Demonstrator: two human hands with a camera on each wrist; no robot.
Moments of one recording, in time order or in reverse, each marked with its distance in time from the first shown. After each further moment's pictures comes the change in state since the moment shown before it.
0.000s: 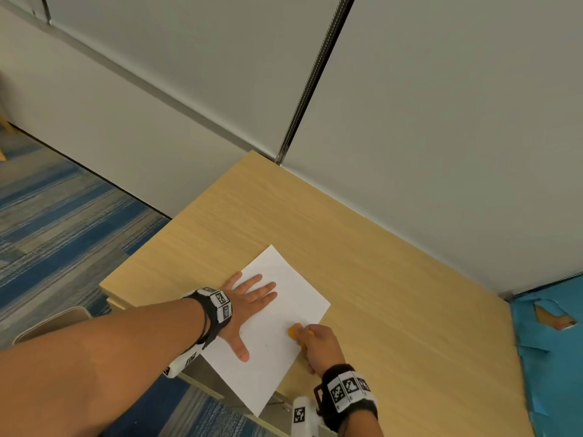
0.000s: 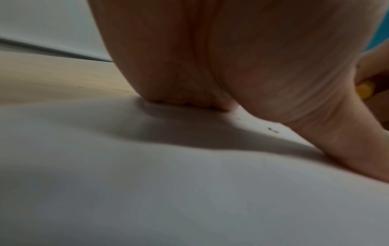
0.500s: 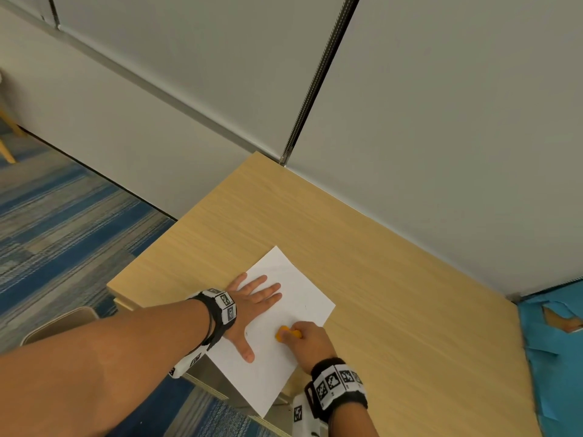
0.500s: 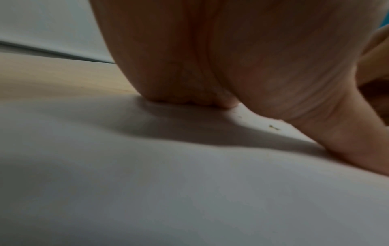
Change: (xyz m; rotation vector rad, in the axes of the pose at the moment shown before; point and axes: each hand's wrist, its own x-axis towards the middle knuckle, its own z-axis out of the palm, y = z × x) left_hand 0.001 -0.001 0.004 -0.010 0.022 0.004; right_hand 0.001 -0.018 0.022 -0.376 -0.093 -0.134
